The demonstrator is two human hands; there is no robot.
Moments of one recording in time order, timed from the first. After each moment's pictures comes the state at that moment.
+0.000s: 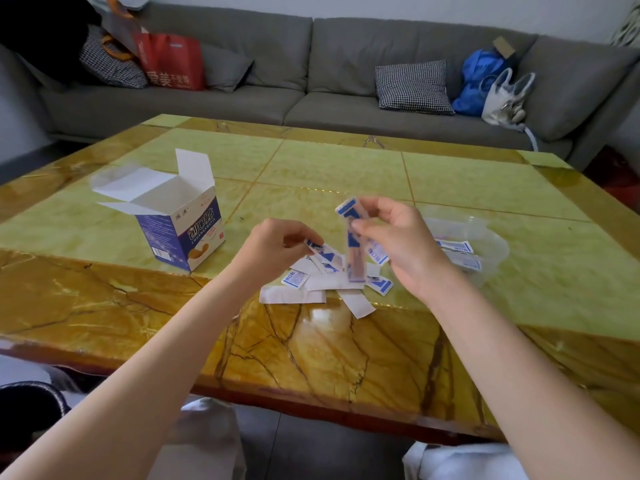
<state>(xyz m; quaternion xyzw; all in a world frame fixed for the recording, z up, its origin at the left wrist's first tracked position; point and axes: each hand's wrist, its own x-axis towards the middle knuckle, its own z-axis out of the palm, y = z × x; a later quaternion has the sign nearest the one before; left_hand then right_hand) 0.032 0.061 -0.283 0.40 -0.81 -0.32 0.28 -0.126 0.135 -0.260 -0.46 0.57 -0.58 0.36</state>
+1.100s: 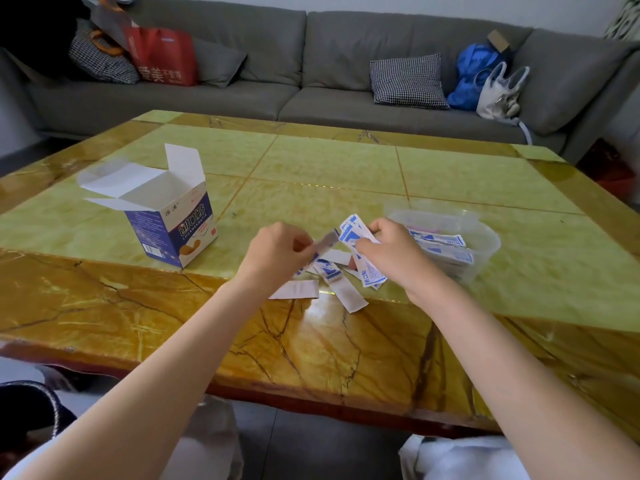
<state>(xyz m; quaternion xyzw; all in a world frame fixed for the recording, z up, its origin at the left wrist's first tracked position) 0.013 0.066 -0.297 0.45 -0.82 -0.23 0.26 -0.134 0.144 -0.277 -0.49 0.73 -0.38 0.27</state>
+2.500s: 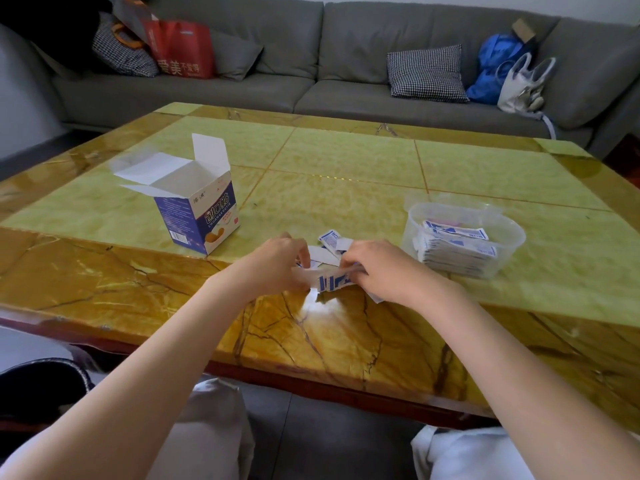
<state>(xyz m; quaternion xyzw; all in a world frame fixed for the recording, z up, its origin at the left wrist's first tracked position) 0.050 0.075 -0.290 0.43 -0.88 -0.18 0.00 -0.110 0.141 -0.289 -0.73 0.67 -0.06 0.12</state>
